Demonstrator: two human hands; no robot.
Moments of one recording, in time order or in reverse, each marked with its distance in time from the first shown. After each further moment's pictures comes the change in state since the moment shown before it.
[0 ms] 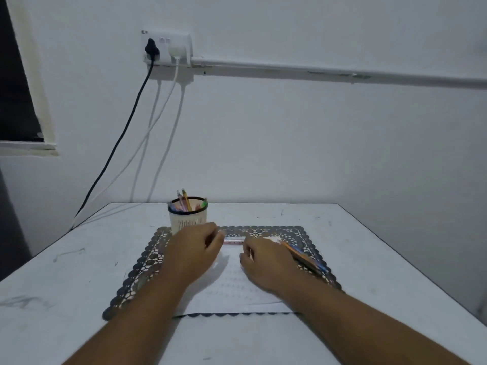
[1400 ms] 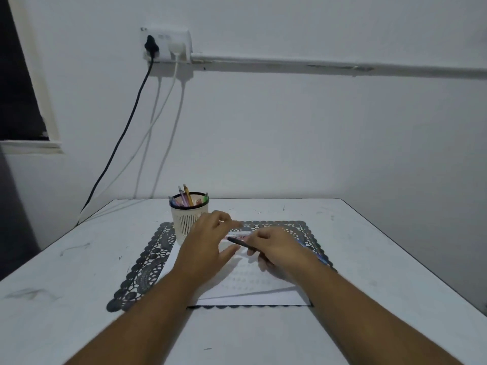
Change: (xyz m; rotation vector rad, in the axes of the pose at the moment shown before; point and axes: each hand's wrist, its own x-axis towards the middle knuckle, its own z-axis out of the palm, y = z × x) left_hand -0.007 0.003 0.021 -0.034 0.000 0.250; right_hand -0.003 0.008 -0.020 0.969 -0.168 0.308
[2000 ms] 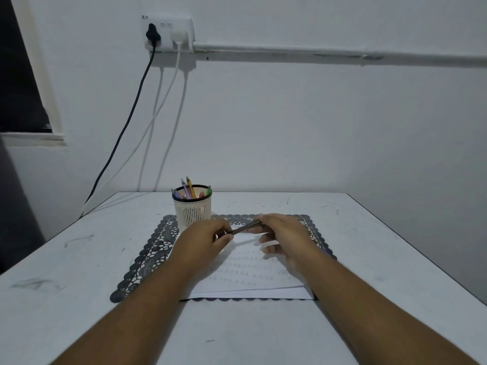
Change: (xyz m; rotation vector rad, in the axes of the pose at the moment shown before) left_hand 0.000 -0.010 -0.004 -0.113 -0.192 -0.319; right_hand 0.003 -0.002 -0.005 0.368 0.141 -0.018
